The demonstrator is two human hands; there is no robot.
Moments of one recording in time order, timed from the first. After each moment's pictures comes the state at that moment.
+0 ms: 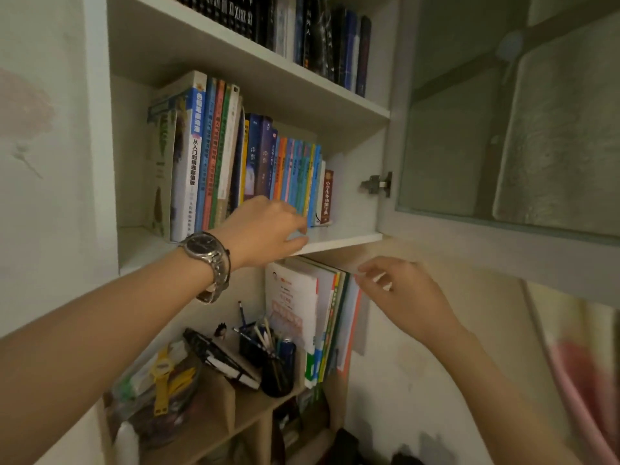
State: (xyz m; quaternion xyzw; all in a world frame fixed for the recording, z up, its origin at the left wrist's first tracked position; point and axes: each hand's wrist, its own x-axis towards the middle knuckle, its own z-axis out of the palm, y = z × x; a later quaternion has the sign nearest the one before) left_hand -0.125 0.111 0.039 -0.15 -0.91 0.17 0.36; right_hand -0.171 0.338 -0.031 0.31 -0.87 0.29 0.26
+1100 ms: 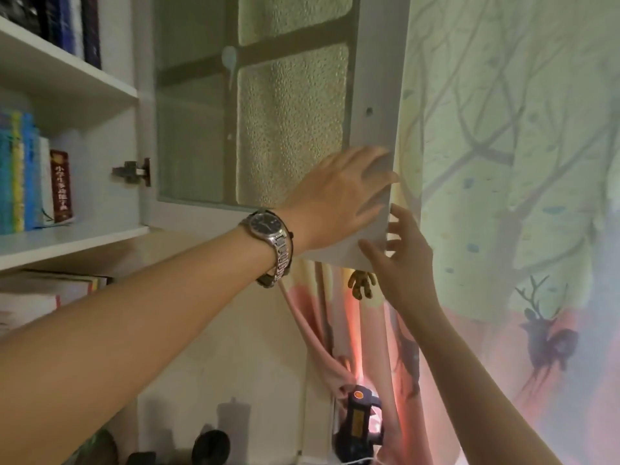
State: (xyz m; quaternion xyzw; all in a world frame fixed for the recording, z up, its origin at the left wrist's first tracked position) left_hand -0.104 0.439 0.073 -0.53 -0.66 -0.07 0.53; right_hand -0.039 0.558 -0.007 0.00 -0.75 0.41 0.52
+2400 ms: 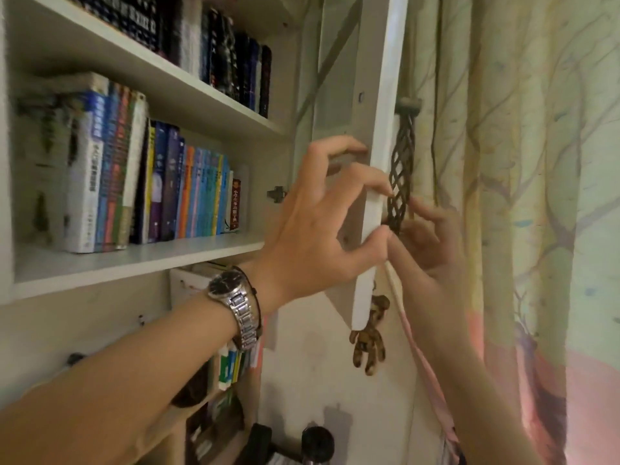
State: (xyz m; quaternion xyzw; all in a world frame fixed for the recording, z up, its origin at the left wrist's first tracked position) left_hand -0.034 0.267 0.049 -0.44 -0.62 -0.25 0.60; right_hand -0.015 0.409 0.004 0.34 -0.57 0.62 0.42
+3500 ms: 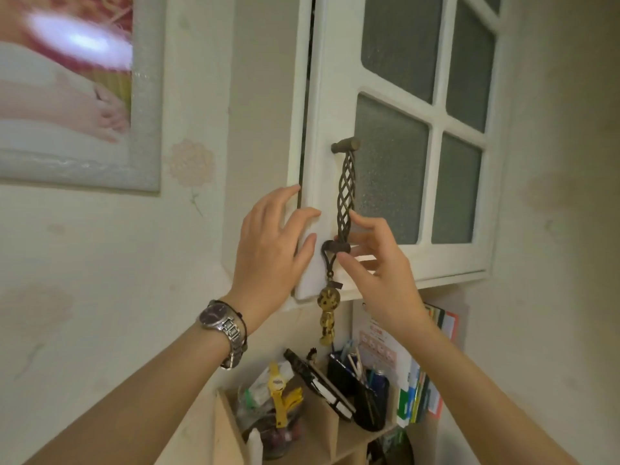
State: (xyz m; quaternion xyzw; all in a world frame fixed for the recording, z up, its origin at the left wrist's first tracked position) left_hand -0.002 0.004 0.024 -0.01 -0.77 0.03 0.64; right_hand -0.061 0.163 0.016 0.50 -0.62 0.57 0.21
